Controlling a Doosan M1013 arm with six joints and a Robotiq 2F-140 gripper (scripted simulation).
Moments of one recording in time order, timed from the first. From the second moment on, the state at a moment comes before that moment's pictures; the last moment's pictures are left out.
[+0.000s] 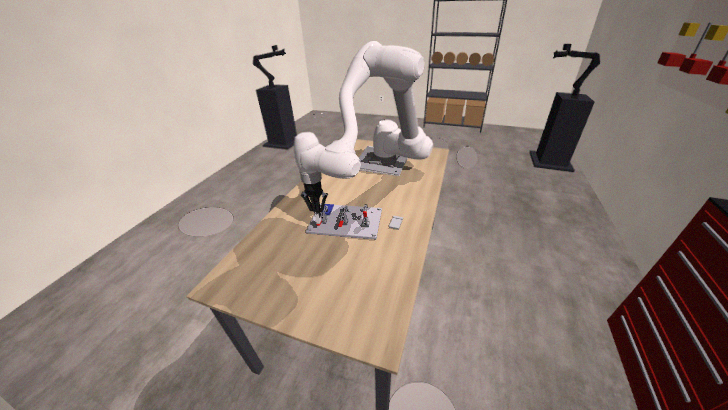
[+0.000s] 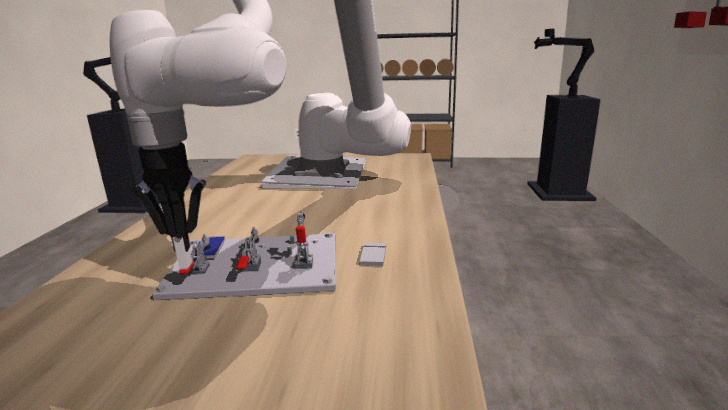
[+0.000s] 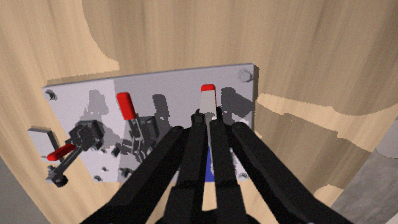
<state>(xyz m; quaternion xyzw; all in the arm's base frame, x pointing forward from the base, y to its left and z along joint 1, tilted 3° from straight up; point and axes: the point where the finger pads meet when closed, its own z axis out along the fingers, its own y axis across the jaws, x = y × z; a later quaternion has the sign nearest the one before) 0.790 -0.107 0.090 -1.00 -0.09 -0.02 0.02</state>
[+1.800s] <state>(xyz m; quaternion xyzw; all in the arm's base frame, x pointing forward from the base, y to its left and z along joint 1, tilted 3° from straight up) 0.788 -0.109 0.125 -1.00 -0.09 -0.02 0.02</state>
